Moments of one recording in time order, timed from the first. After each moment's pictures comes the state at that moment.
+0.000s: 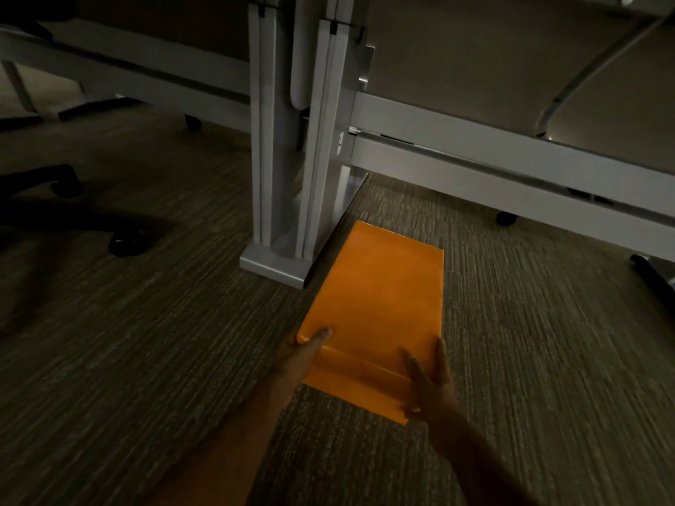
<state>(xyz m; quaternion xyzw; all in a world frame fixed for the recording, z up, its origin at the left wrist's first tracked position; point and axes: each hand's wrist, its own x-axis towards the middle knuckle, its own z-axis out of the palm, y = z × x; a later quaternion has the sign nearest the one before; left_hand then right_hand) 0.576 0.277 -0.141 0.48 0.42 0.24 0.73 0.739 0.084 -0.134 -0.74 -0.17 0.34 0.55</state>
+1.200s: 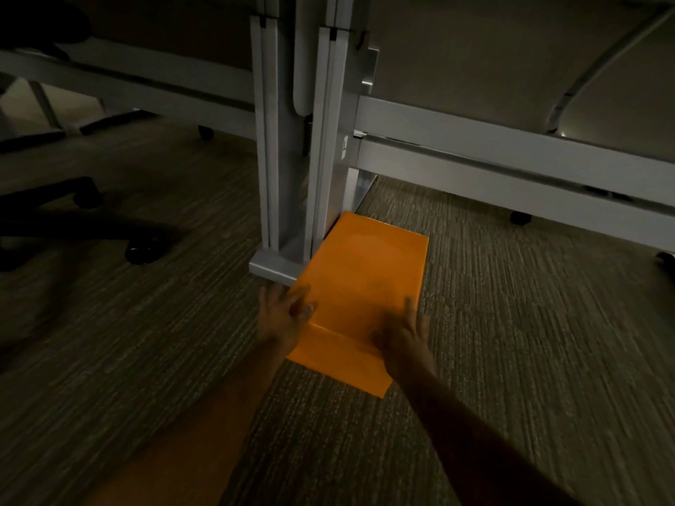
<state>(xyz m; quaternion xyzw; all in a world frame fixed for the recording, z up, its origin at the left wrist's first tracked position) 0.569 0.337 -0.113 0.74 0.48 0.24 0.40 0.748 0.177 -0.118 -0.88 -0.40 0.17 0.19</state>
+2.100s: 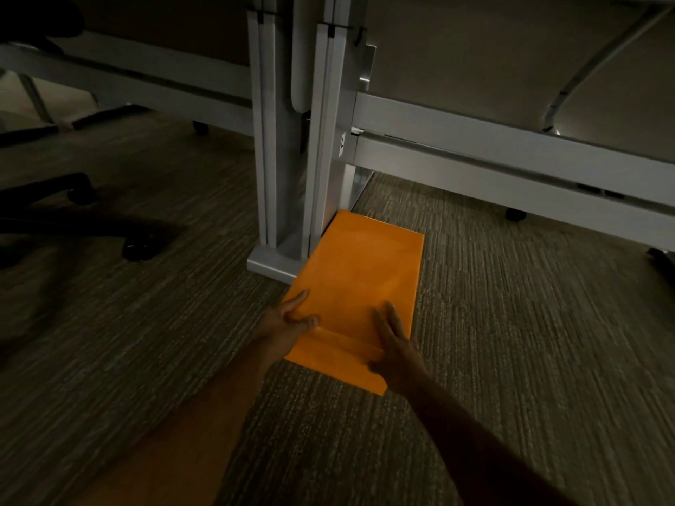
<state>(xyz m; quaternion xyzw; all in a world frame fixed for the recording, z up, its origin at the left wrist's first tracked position) 0.556 0.337 -0.117 0.69 0.42 0.19 0.56 0.755 0.164 -0.137 -0.84 -0.51 0.17 0.09</state>
